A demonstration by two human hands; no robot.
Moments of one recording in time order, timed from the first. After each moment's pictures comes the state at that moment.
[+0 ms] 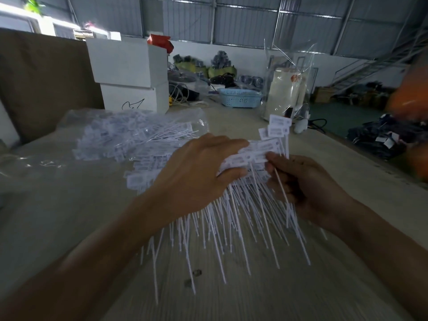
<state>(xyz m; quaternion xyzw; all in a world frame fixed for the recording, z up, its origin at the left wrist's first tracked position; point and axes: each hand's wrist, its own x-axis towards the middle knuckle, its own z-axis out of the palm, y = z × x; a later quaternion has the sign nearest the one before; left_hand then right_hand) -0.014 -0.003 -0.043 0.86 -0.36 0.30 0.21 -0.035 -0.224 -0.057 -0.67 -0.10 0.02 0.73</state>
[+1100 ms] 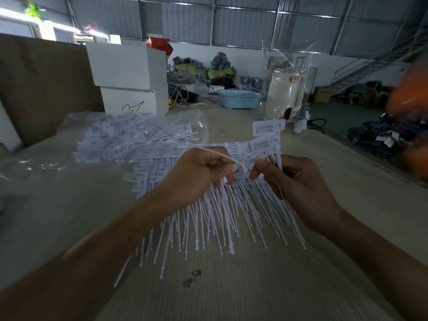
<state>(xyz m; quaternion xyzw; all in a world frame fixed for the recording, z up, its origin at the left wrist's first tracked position) -0.005 -0.006 -0.048 0.78 -0.33 0.06 0.53 -0.051 -0.209 -0.058 -0.80 -0.21 -0.20 0.53</state>
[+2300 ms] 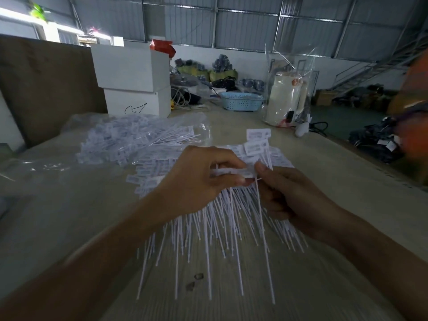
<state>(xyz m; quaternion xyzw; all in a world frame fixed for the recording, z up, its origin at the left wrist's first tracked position) -0.009 0.003 -0.044 0.80 -0.41 0.22 0.37 -0.041 -0.210 -0.064 -0.72 -0.15 0.05 0.67</state>
